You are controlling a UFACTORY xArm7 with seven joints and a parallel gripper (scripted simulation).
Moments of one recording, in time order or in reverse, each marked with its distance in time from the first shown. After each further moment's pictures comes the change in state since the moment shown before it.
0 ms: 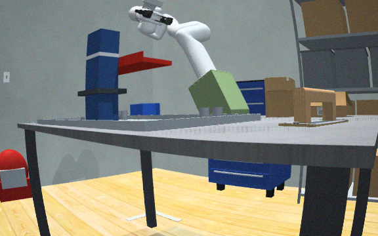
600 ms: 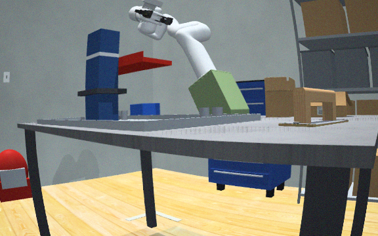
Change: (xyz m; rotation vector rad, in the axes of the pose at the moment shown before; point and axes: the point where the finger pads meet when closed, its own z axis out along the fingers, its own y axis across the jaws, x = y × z) arm 0.000 0.000 0.000 0.000 0.000 0.000
